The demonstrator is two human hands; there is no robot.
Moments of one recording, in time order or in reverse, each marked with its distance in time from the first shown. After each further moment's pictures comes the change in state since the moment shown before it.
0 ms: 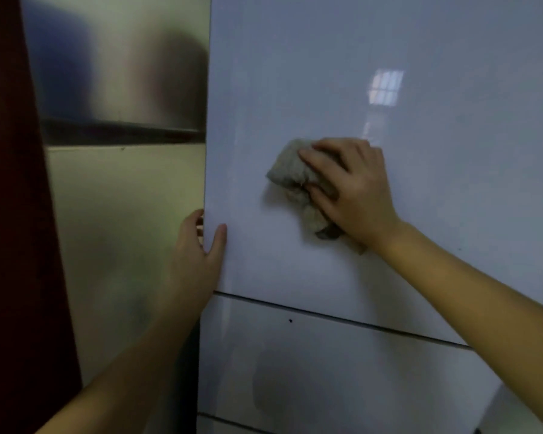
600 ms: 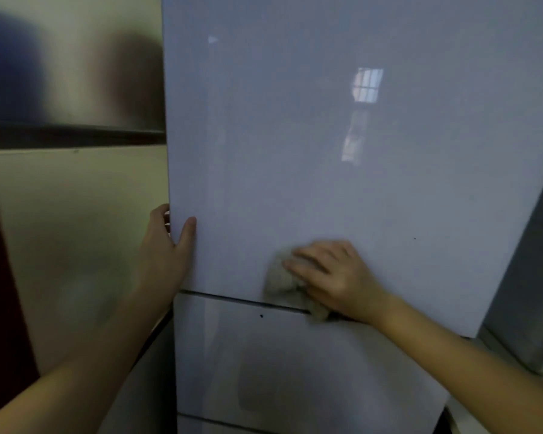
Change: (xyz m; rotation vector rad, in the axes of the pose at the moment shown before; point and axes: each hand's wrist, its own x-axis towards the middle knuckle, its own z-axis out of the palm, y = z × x) left_hand 0.004 0.025 0.006 0.018 0.017 -0.009; right_hand -0.148 -0.004 -0.020 0.088 -0.199 -0.238
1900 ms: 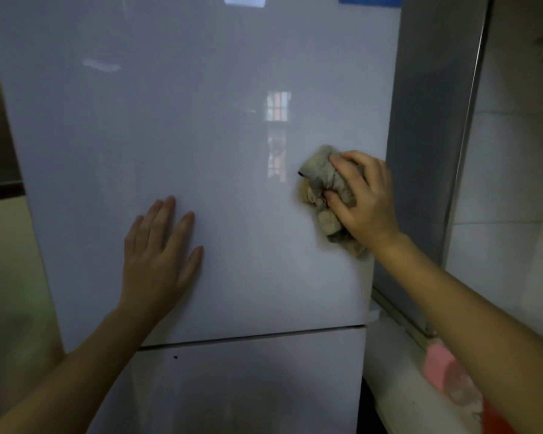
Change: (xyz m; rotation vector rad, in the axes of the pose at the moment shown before) left_hand -0.015 0.085 0.106 0.517 0.113 1.003; right_hand -0.027 0.155 -0.156 -0.283 0.219 0.538
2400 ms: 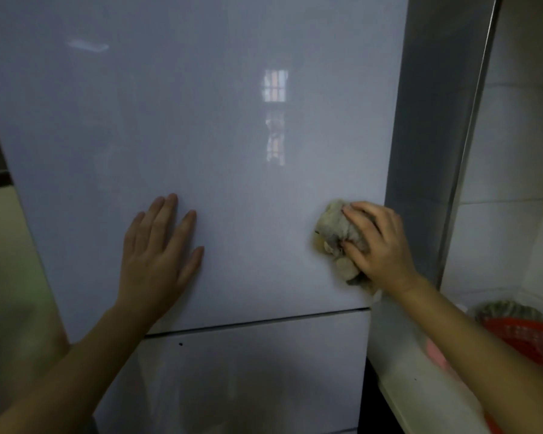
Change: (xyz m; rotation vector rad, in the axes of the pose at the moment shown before) left_hand -0.014 -0.006 0.000 0.025 -0.050 0.095; right_hand -0.107 0.000 -0.010 -0.037 -0.181 -0.027
